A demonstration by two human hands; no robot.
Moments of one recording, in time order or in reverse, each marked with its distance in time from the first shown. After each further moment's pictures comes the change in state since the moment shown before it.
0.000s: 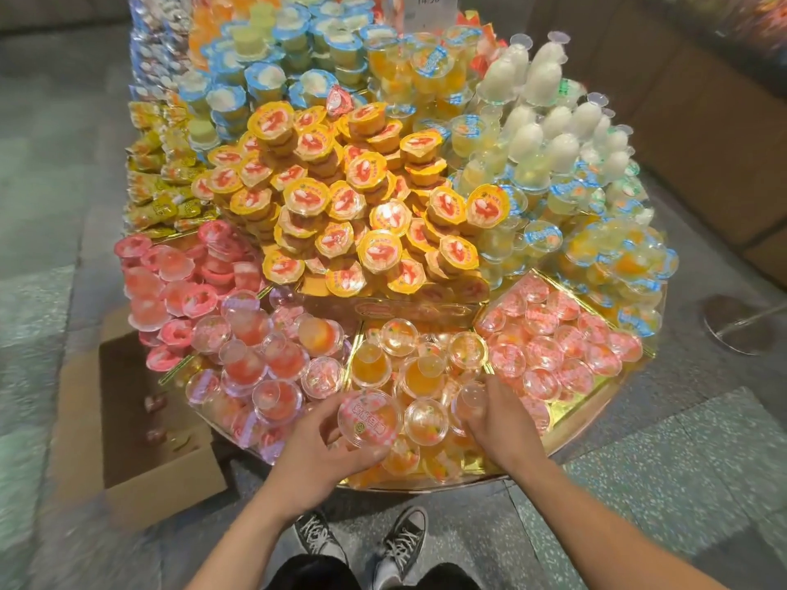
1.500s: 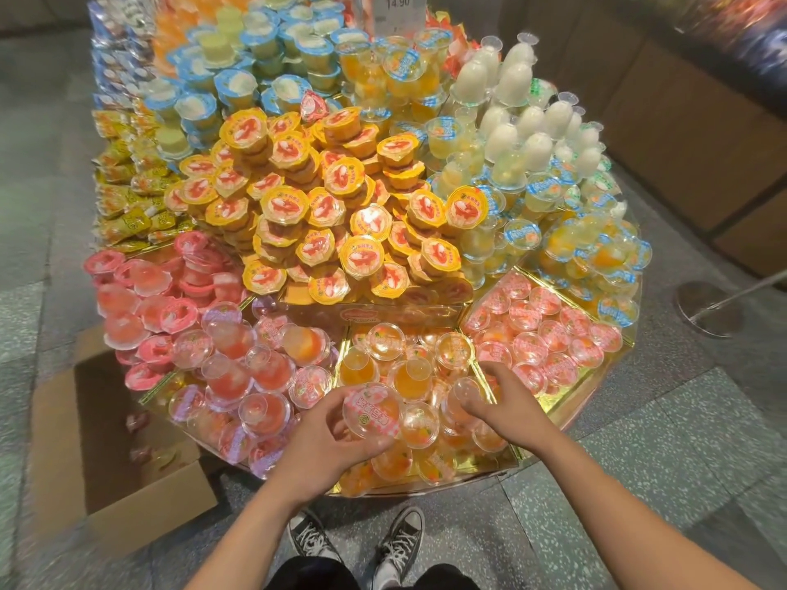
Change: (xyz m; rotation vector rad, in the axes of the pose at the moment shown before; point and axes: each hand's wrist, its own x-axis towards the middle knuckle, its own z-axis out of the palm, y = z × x) left_hand 0.024 0.009 0.008 -0.022 -0.077 -0.023; right_hand 0.006 -0.002 -0.050 0.302 -0.153 0.143
